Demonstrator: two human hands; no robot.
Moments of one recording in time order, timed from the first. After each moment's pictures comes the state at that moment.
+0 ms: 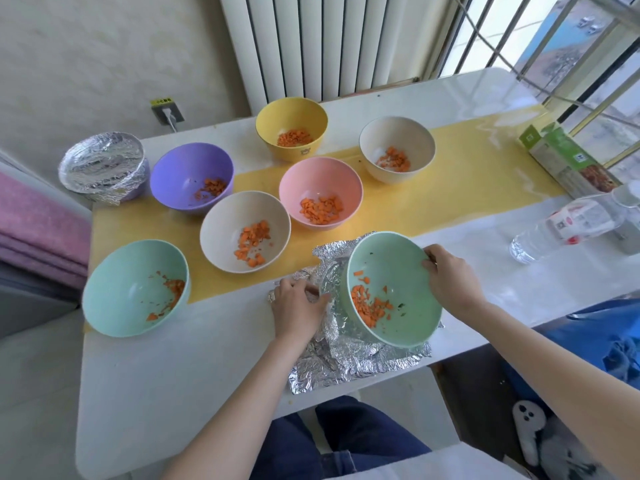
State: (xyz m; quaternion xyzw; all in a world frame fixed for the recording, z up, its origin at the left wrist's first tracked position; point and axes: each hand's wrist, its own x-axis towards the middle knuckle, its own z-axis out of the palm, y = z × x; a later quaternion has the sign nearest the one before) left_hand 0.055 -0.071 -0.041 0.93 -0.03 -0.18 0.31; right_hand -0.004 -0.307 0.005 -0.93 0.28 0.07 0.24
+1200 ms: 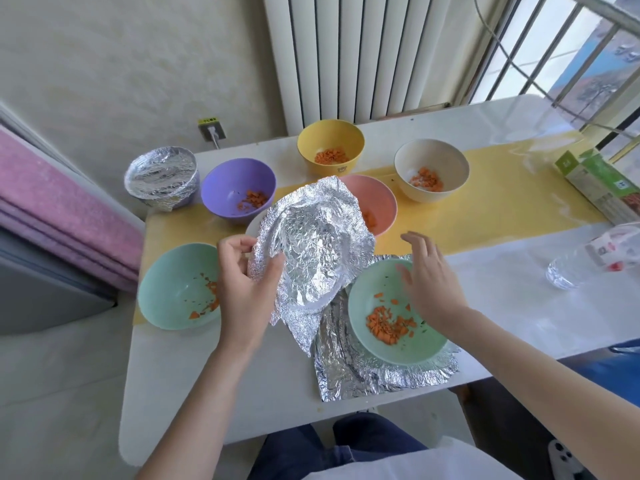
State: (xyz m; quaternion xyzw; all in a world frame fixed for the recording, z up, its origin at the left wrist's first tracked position) left_hand 0.076 0.017 0.077 0.77 -0.03 0.07 0.63; right_hand 0.026 -0.227 0.036 -0.97 0.10 -0.06 0.22
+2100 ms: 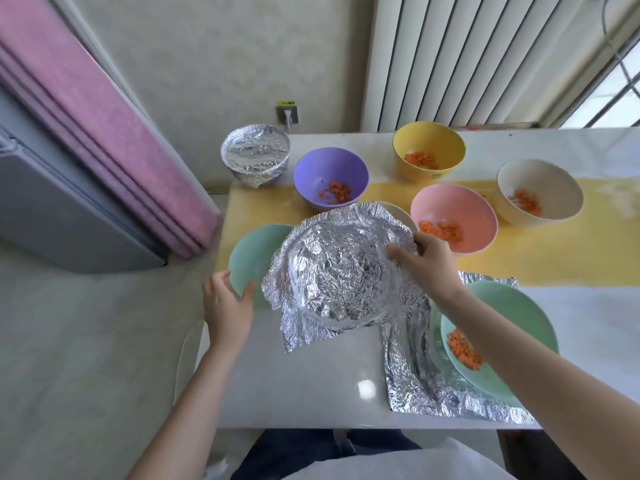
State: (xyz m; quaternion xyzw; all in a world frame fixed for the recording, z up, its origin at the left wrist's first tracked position) left_hand 0.101 0.198 -0.024 0.90 0.20 0.06 0.39; right_hand 0.115 -0.101 0.039 -0.87 0.12 -0.01 0.48
